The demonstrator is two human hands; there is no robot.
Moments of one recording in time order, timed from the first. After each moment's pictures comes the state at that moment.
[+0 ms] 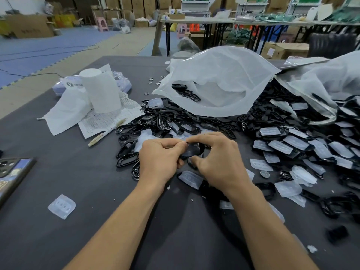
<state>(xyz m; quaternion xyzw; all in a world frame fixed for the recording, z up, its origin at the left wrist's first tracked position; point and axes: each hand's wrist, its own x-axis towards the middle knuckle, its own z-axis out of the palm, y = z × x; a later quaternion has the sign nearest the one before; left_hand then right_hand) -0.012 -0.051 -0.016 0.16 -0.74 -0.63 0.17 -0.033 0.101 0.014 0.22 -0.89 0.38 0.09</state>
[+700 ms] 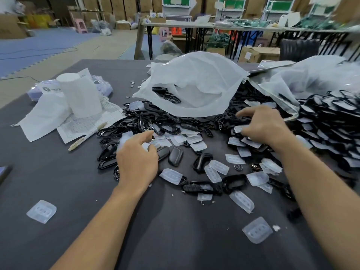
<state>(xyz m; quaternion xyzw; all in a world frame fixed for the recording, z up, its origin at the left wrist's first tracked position) -0.001 -0.049 -0.008 0.18 -0.86 -0.39 0.26 -0.108 0.225 0.072 0.03 -0.97 0.22 0.06</state>
